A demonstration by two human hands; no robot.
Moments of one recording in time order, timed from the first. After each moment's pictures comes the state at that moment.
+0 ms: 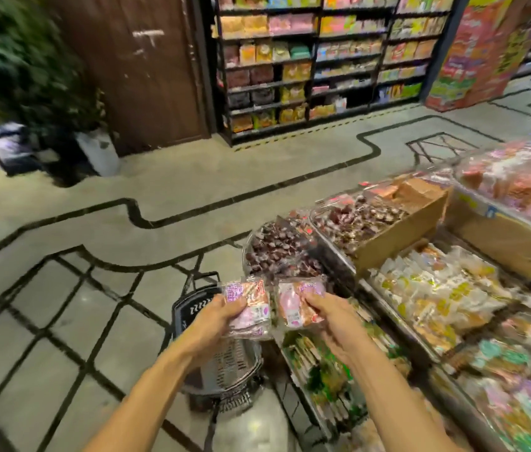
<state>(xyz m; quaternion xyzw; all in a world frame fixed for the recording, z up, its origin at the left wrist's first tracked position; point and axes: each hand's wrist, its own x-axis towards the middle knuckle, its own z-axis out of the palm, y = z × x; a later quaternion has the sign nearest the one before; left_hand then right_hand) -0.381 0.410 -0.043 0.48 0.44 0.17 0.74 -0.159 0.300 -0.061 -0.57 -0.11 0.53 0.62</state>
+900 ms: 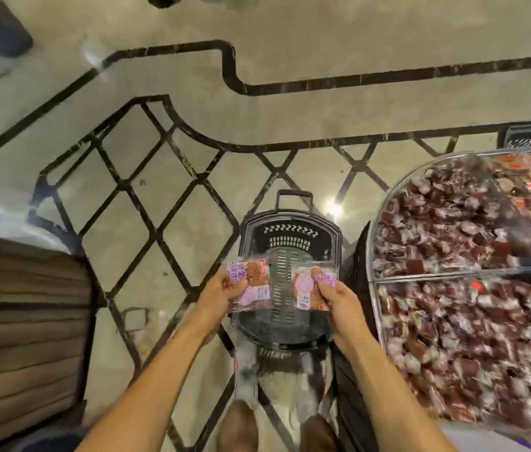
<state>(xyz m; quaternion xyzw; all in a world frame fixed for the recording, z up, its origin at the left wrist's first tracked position) -0.480 0.637 -0.360 0.29 0.66 0.24 0.65 -0.235 0.596 -0.410 -0.65 -0.11 0.64 0.40</state>
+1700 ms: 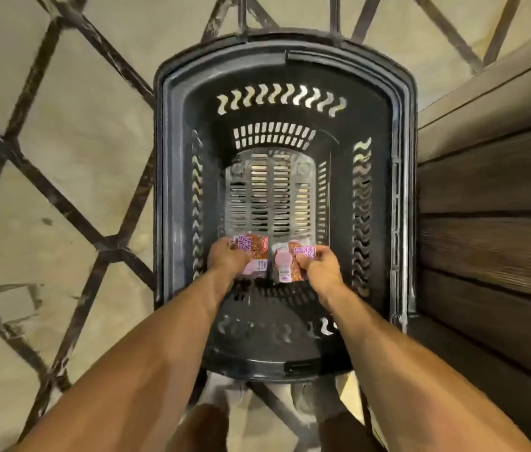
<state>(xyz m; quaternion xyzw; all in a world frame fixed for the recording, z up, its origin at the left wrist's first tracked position) -0.455 0.674 -0.924 0.27 0.78 -0.02 0.57 -0.273 0.612 -0.906 -0.81 -0.07 0.55 0.18</state>
